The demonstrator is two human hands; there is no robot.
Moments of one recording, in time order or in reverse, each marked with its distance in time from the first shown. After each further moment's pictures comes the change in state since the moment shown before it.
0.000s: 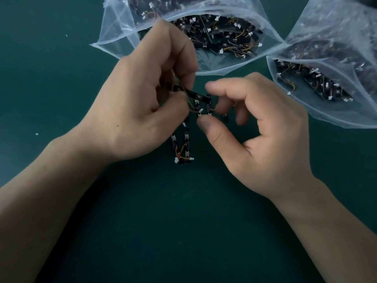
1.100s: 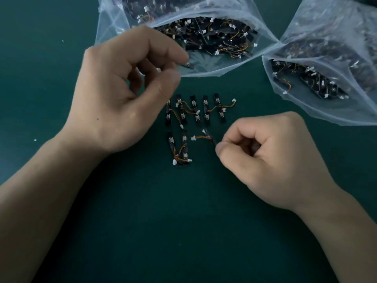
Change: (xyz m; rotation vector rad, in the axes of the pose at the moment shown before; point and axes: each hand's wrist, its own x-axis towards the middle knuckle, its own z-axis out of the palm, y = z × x) left_hand 0.000 -0.018 -0.009 0.084 0.150 0.047; right_hand -0.012 -0.012 -0.024 -0.023 -0.325 0.416
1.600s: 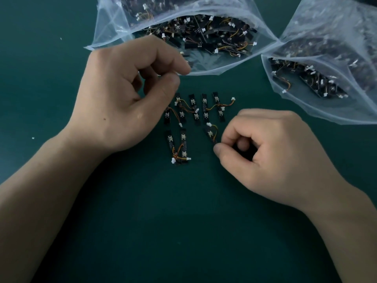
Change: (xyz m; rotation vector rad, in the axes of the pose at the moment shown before) left_hand -0.001 0.005 0.003 0.098 0.002 -0.028; right_hand 0.003 0.004 -0.005 -0.203 -0.016 -0.121
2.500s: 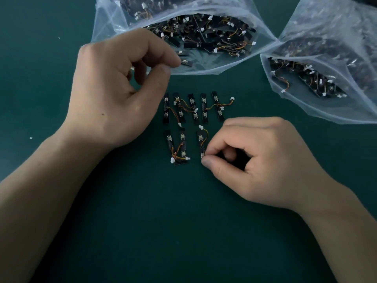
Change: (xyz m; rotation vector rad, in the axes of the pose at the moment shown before) left_hand 0.003 -0.002 -0.001 0.103 0.082 -0.041; right_hand 0.000 0.006 0.010 0.084 -0.033 -0.199
